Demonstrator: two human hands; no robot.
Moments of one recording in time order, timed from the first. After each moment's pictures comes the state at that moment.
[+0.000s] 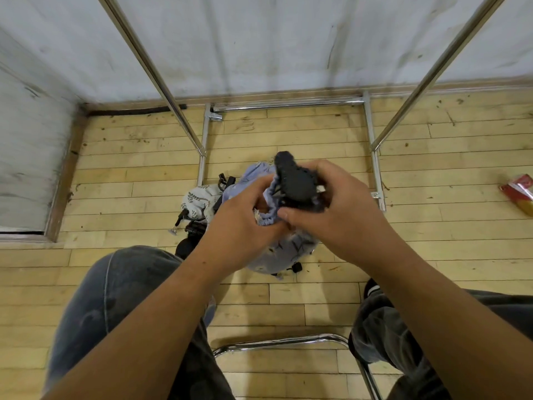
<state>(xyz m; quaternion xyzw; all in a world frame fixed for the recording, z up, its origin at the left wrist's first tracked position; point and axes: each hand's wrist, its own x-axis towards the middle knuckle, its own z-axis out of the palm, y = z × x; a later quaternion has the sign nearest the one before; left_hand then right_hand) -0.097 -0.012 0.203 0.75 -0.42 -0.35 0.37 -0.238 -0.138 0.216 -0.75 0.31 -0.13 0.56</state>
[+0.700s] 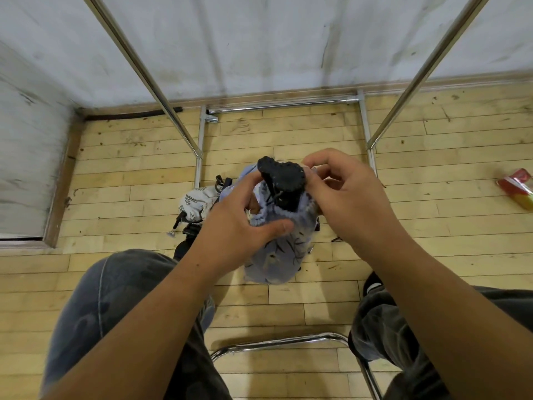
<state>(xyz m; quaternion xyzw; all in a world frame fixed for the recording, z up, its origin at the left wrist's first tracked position) -0.096 -0.012 0.198 0.78 -0.42 -0.33 0.33 -0.237 -0.150 0.218 -0.69 0.37 -0.20 0.59</state>
